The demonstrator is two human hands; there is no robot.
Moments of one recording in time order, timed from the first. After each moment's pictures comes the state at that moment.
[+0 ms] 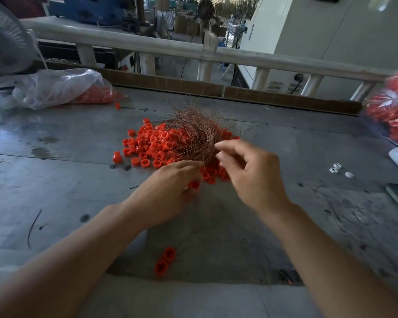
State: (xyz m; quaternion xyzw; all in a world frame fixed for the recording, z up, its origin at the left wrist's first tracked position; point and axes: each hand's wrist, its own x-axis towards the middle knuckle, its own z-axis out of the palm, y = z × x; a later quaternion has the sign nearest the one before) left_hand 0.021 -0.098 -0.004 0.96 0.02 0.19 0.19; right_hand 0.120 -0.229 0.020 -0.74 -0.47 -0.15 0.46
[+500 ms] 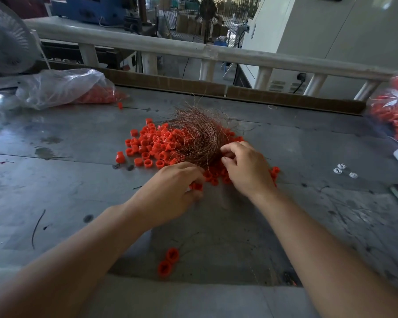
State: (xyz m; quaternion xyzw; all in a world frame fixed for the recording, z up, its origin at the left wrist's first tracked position) left_hand 0.020 -0.096 -0.002 0.96 0.04 0.18 0.20; right_hand 0.160 -0.204 -0.007 -0.85 -0.41 -0.09 0.33
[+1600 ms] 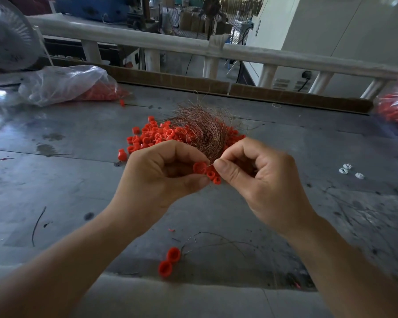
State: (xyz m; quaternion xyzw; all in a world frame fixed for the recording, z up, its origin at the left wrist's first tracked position) left_hand -0.012 -0.118 0.030 0.70 0.06 0.30 0.64; right_hand 0.092 -0.243 0.046 -0.68 -0.52 -0.02 0.51
